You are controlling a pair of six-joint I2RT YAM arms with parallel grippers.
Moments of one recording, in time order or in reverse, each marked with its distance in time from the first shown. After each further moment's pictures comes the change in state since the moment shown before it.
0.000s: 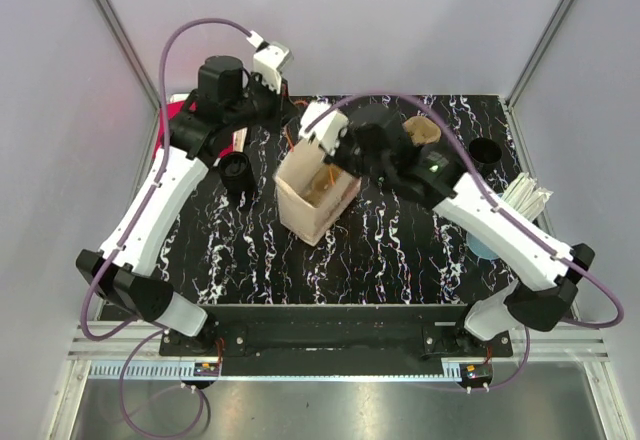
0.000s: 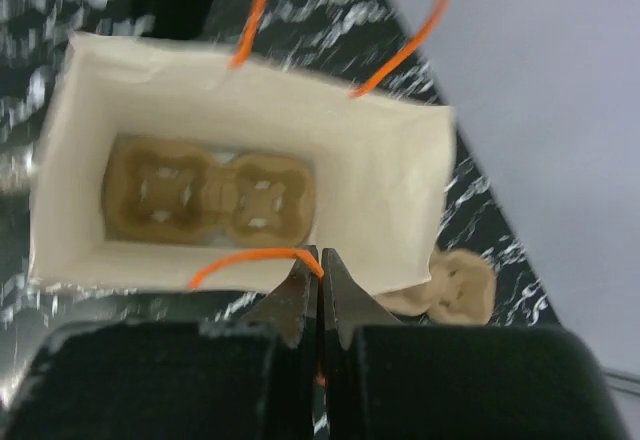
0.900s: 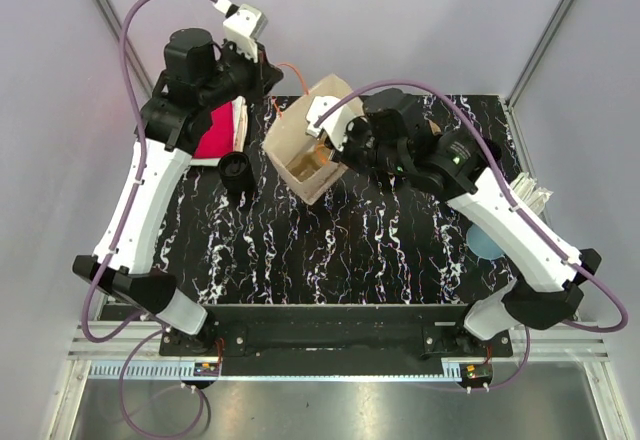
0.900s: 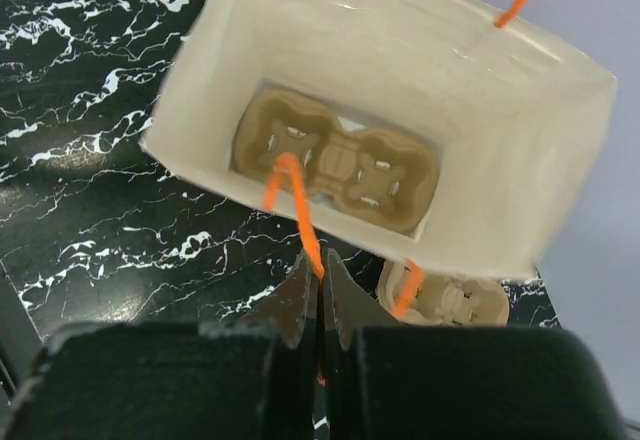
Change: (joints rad) left arm 0.064 0.047 0.267 -0.024 -0.012 0.006; right arm -0.036 0.018 0.234 -0.159 -0.157 -0.022
